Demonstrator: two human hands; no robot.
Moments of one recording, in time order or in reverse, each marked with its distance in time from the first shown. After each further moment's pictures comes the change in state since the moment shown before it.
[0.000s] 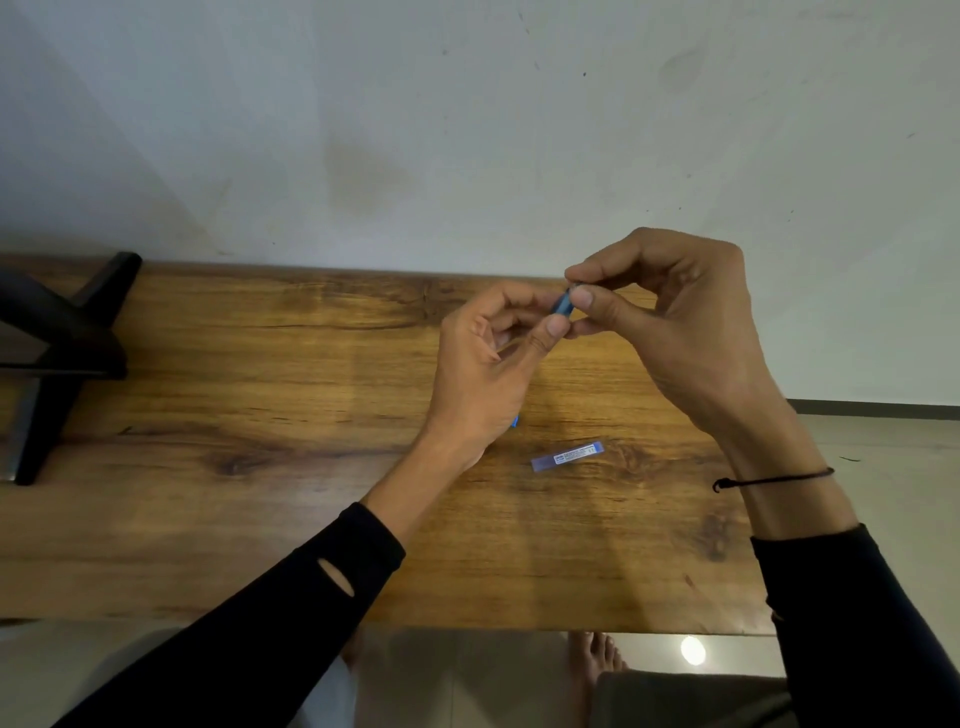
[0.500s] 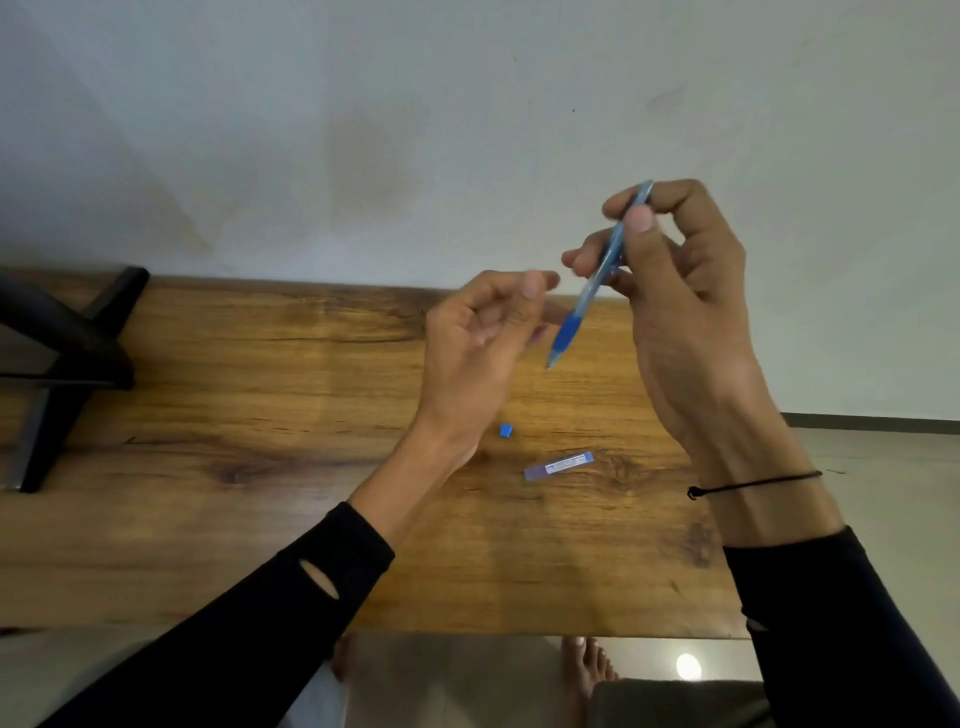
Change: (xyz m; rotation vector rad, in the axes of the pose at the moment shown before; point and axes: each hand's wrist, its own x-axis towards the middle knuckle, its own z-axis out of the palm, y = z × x) left_hand 0.004 0.039 0.006 -0.120 0.040 -0.085; right_hand 0.006 -0.038 0.013 0.198 0.176 0.002
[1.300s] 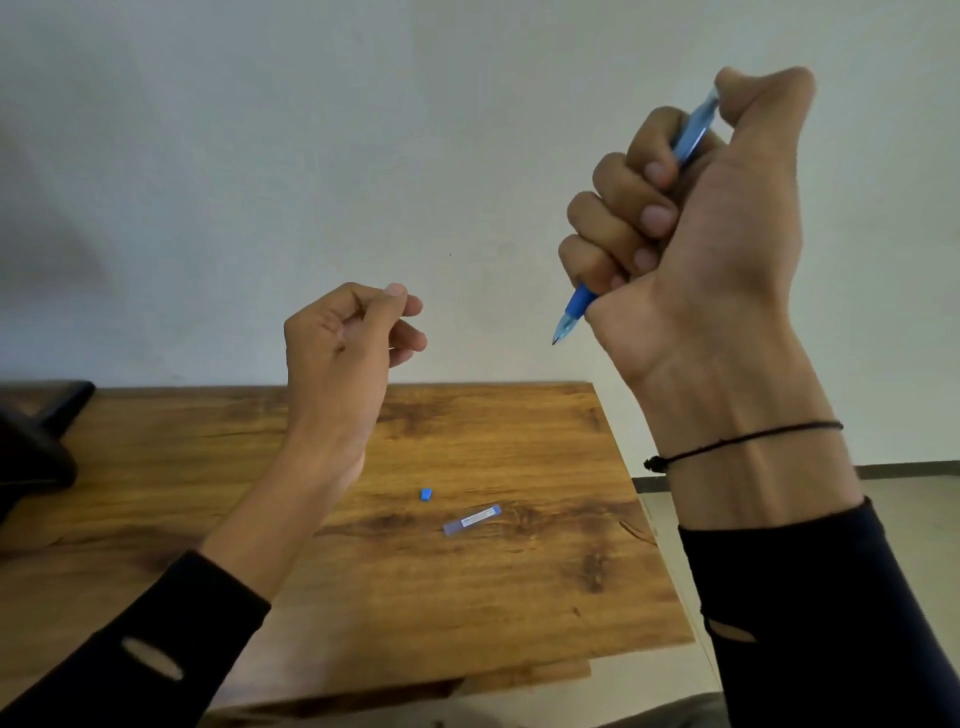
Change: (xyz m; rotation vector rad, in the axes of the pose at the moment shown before) left_hand -0.024 0.109 0.011 0.160 0.164 0.151; right_hand -0.030 -0.197 -0.011 0.590 0.210 0.122
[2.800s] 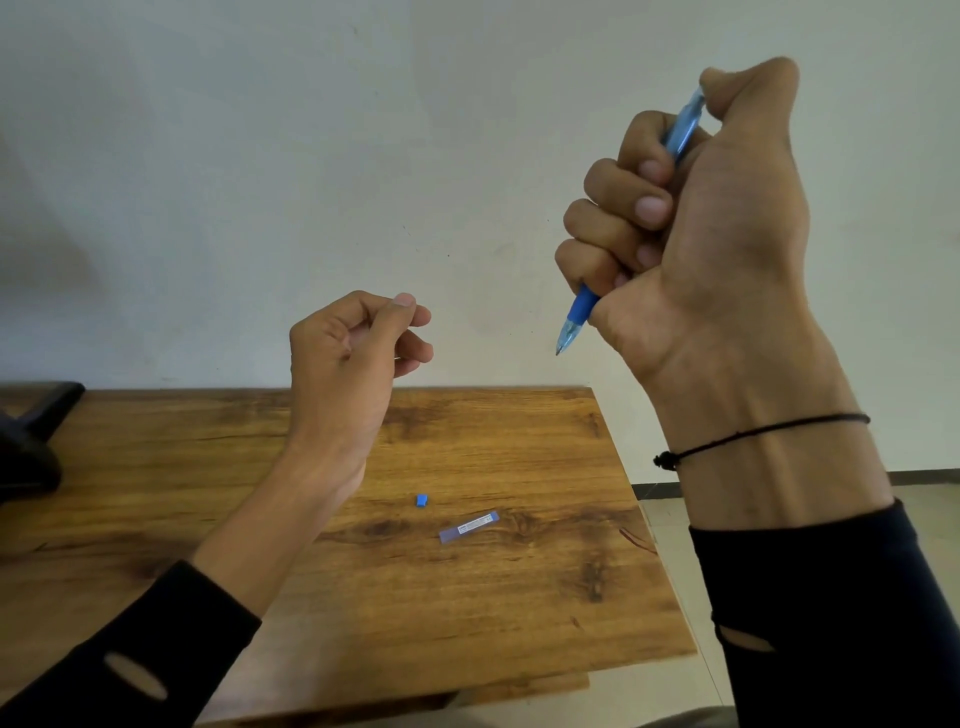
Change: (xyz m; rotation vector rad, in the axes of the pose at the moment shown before) left_hand -0.001 -0.010 0.001 0.026 -0.021 0.005; right_hand 0.003 0.000 0.000 -0.047 0.020 0.069
